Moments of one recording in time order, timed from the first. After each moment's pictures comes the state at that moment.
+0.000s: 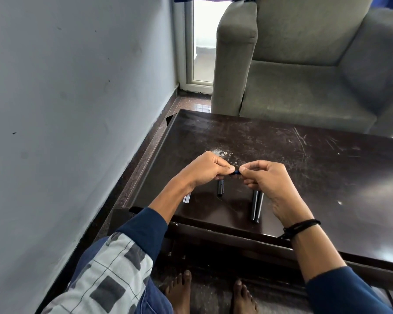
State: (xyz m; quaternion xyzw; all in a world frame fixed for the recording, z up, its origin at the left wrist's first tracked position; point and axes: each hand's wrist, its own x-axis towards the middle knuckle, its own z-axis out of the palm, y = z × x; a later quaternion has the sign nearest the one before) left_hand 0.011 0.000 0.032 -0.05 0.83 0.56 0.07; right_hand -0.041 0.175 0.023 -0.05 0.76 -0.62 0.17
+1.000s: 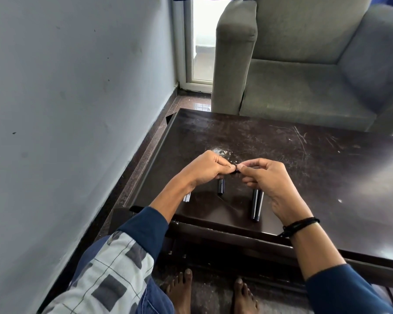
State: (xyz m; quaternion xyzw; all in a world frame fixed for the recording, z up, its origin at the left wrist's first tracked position) left_hand 0.010 0.000 0.030 -0.05 0.82 0.57 0.07; right_hand -0.042 0.175 0.021 -0.05 0.76 -0.62 0.18
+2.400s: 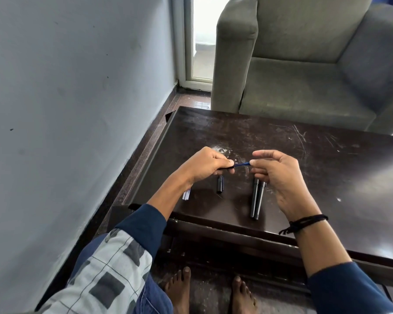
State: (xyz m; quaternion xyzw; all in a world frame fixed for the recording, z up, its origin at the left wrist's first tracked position) left_hand 0.007 -0.003 0.029 -0.06 0.83 0.56 0.06; right_hand -0.050 0.184 0.030 -0.01 0.73 -0.68 0.13
